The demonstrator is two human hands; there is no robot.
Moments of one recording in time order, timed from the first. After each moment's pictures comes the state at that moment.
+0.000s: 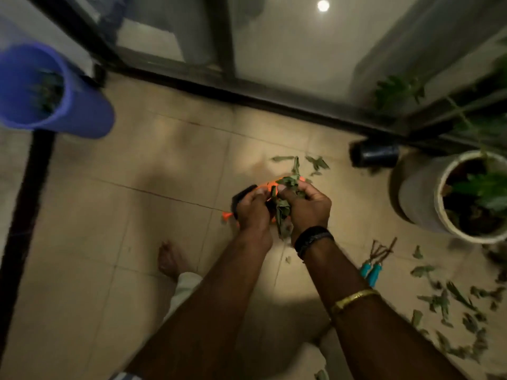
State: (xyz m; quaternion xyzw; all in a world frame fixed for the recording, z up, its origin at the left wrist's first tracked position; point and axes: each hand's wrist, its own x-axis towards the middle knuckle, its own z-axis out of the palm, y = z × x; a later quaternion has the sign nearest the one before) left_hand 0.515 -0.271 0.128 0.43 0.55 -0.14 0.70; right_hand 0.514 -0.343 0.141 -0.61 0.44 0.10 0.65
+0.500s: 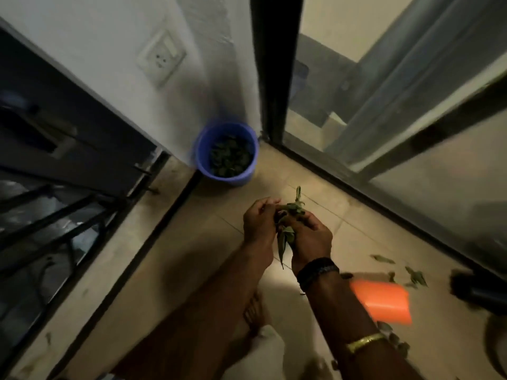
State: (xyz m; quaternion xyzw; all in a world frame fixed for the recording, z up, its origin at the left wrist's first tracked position) left_hand 0.612 0.120 0.272 0.48 0.51 -0.02 0.71; right_hand 0.617 0.040 0.292 -0.58 0.34 0.24 0.70
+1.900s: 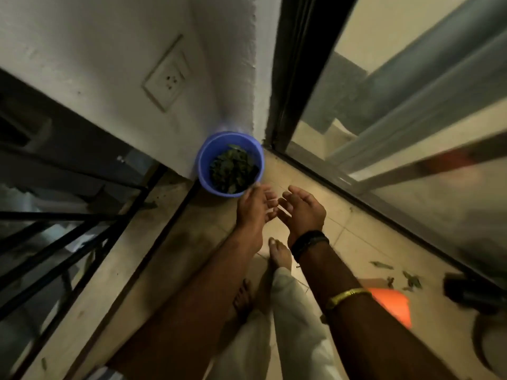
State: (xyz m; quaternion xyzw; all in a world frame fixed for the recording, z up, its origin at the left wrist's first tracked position) left_hand 0.684 0.226 0.279 0.44 0.51 -0.07 0.73; right_hand 0.709 0.143 0.273 -0.57 0.39 0.23 0.68
